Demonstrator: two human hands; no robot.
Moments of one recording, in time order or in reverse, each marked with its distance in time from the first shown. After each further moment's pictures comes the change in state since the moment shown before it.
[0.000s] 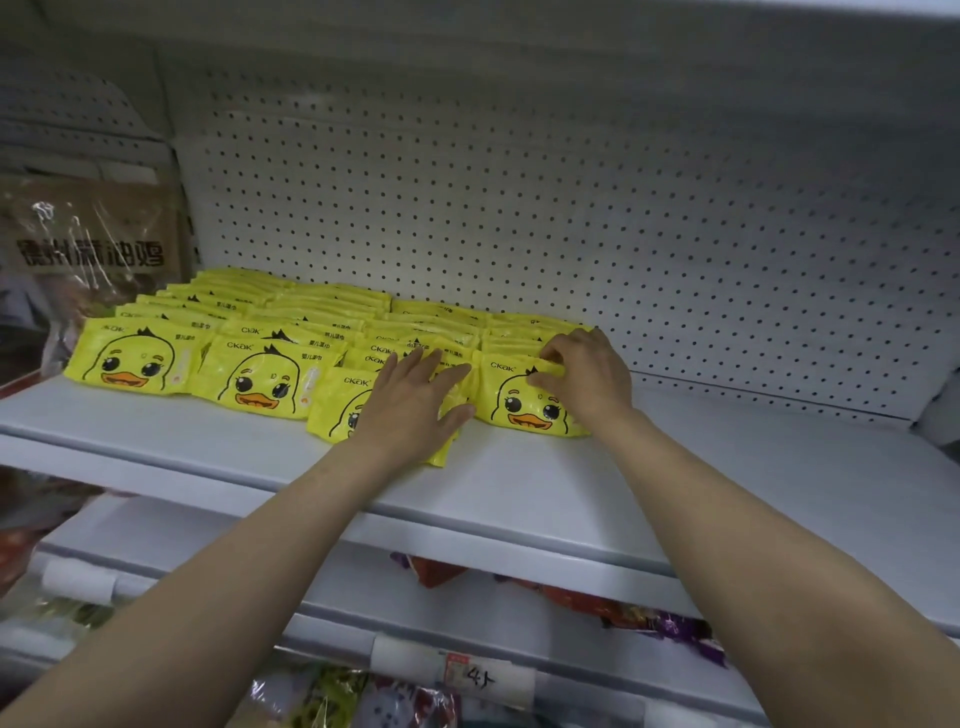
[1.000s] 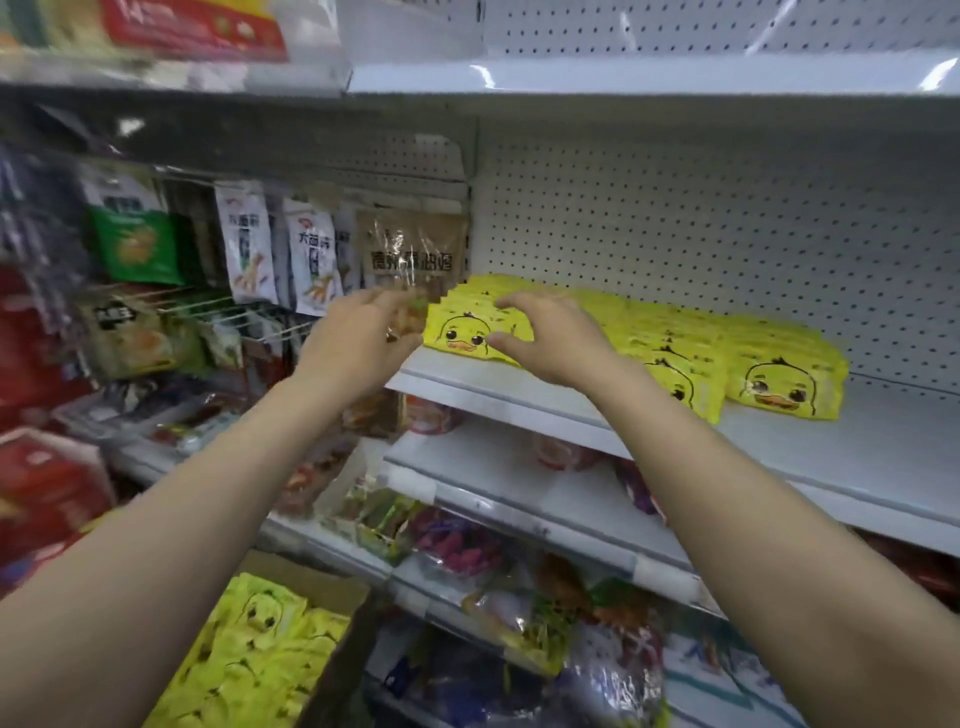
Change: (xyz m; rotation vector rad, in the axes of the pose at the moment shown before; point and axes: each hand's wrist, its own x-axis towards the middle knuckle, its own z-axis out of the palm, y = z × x) left_hand -0.245 -0.249 -0.252 0.096 0.194 -0.266; right_hand -0.089 -0.403 -0.051 0.188 -0.179 -0.365
